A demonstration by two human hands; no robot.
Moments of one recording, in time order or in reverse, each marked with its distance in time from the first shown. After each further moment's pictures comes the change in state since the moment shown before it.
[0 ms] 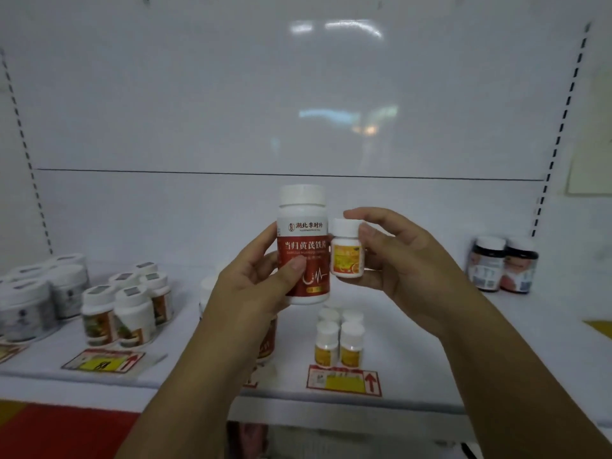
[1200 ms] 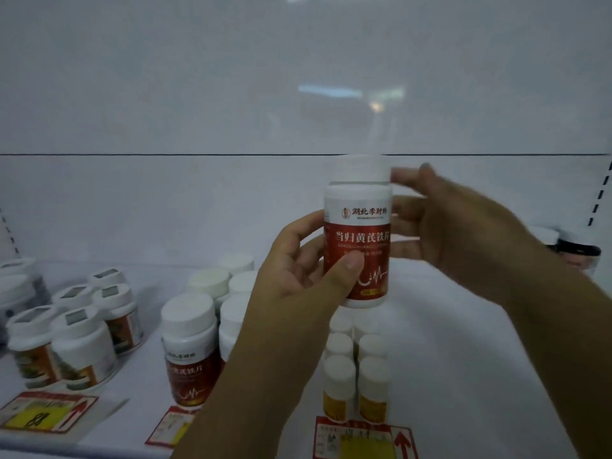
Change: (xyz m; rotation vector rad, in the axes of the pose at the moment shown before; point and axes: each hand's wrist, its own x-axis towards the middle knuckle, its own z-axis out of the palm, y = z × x) left_hand 0.057 -0.027 0.040 -0.203 -0.086 -0.002; right_hand 0.067 0.014 -0.052 -0.207 -0.058 0.085
